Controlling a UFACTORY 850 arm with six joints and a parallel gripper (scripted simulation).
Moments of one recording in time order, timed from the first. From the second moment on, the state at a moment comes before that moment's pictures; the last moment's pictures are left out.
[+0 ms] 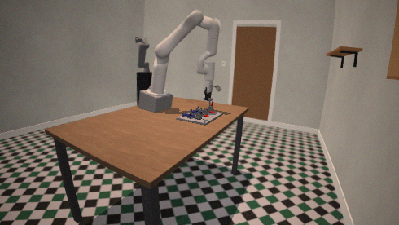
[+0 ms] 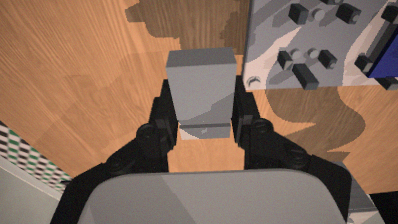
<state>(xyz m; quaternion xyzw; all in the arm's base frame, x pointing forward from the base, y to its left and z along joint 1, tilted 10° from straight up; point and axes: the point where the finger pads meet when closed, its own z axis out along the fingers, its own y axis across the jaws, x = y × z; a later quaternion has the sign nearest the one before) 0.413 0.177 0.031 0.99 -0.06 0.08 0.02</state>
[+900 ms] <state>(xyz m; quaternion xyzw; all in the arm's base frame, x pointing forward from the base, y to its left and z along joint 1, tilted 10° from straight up) 0.415 0.177 0.022 0.99 -0.06 0.08 0.02</state>
